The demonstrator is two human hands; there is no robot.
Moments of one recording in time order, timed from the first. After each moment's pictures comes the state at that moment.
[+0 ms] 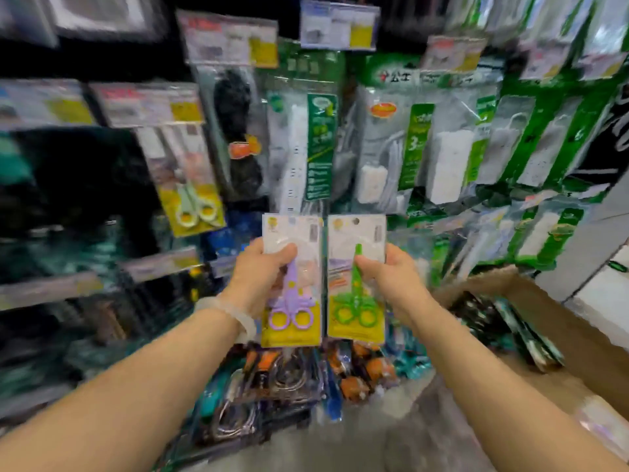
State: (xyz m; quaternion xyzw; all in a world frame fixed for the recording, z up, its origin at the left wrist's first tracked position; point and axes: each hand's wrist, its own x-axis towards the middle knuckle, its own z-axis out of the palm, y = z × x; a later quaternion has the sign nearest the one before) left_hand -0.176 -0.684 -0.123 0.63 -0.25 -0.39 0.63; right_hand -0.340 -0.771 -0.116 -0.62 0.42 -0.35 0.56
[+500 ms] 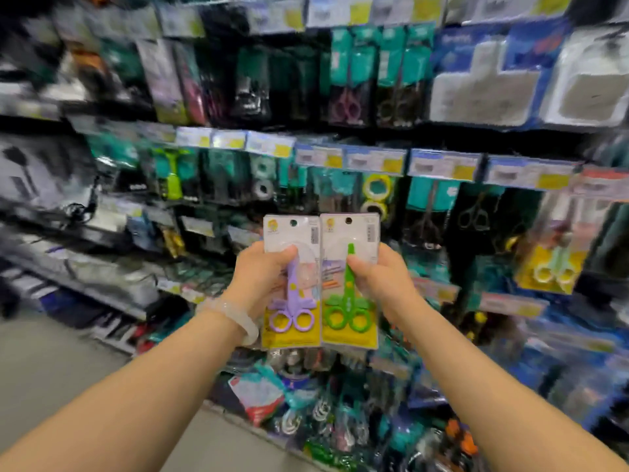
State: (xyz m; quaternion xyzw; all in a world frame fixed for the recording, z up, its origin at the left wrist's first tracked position) left_hand 0.033 -0.262 -0.061 0.65 -0.03 -0.07 0.75; right_hand -0.013 -0.426 -0.075 -0.72 0.10 -0.16 0.66
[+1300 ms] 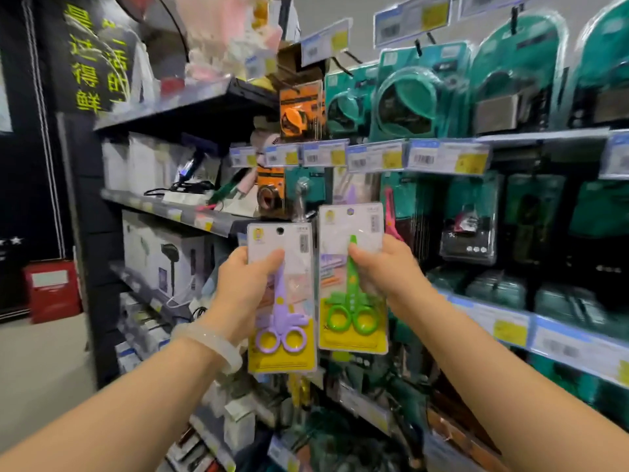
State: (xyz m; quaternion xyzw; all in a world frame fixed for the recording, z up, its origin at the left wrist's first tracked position) left_hand 0.341 0.019 0.064 0.60 -0.03 0.17 0.78; right_hand 0.348 -0.161 0.088 -0.70 -0.13 -0.15 0.68
